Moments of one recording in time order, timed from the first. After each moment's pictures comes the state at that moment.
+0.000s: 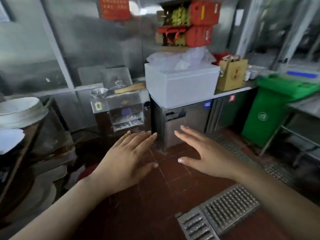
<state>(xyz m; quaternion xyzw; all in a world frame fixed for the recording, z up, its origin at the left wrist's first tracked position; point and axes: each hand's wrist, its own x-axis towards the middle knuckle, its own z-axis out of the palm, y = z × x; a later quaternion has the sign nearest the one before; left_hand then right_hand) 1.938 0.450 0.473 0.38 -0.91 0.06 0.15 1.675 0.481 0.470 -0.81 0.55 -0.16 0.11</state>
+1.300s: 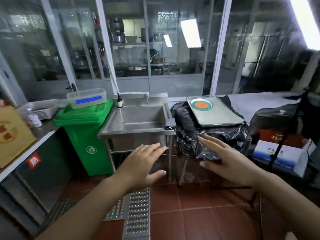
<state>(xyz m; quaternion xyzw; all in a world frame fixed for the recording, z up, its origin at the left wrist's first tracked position) 1.075 0.338 0.469 -0.22 -0.97 -0.05 0.13 1.038 0.632 0.480 -0.28 0.93 -0.22 -0.05</state>
